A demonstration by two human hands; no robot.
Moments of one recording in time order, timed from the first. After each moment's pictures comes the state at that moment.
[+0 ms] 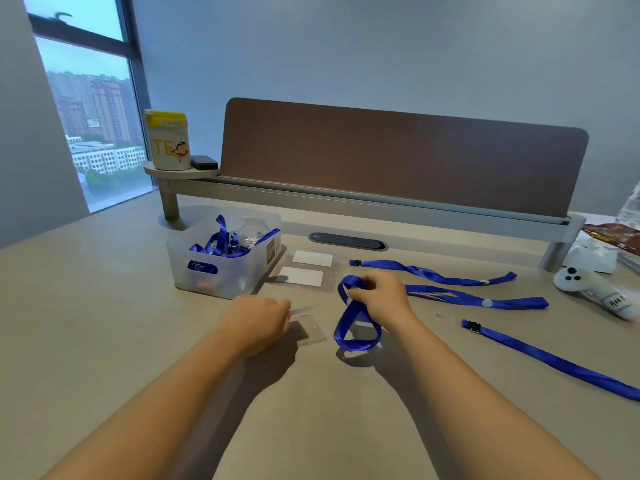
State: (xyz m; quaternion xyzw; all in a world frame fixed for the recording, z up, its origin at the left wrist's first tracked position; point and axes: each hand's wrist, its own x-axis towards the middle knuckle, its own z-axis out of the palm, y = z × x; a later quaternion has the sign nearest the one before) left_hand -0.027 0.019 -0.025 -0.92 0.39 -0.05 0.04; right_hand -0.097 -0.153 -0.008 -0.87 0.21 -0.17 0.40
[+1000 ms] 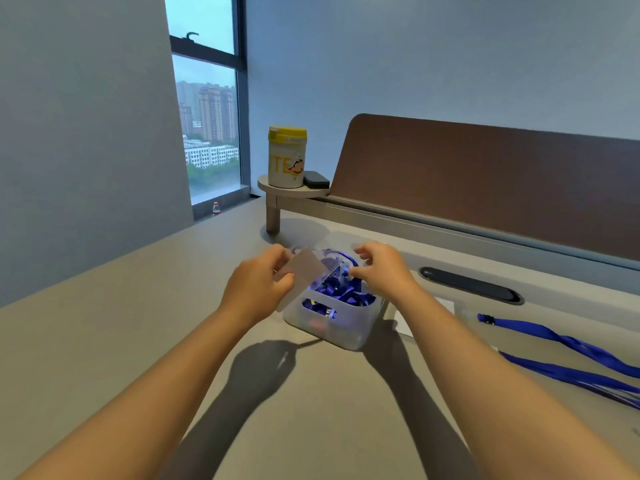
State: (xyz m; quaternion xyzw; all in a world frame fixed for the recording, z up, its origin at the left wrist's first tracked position) left_hand 0.095 0.141 0.020 -0.89 0.18 -0.17 -0.38; right_hand 0.099 -0.044 0.034 -0.94 0.08 -0.11 0.31
